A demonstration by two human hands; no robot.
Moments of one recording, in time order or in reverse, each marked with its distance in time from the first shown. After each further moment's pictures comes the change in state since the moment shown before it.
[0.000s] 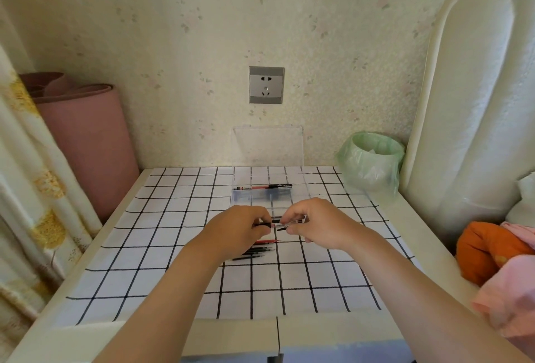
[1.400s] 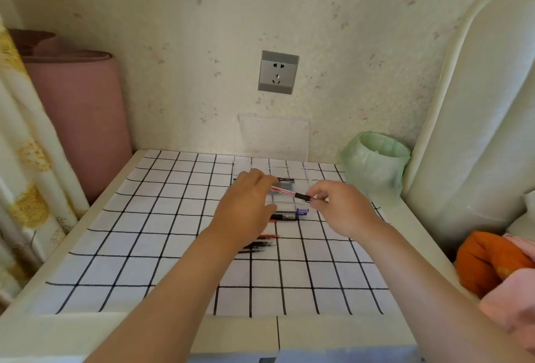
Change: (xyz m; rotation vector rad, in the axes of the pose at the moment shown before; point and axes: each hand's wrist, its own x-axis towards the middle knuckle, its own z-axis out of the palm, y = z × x) left_hand 0.022 -0.006 0.017 0.084 0.413 0.176; right_hand 0.010 0.008 -0.017 -0.298 0.296 0.155
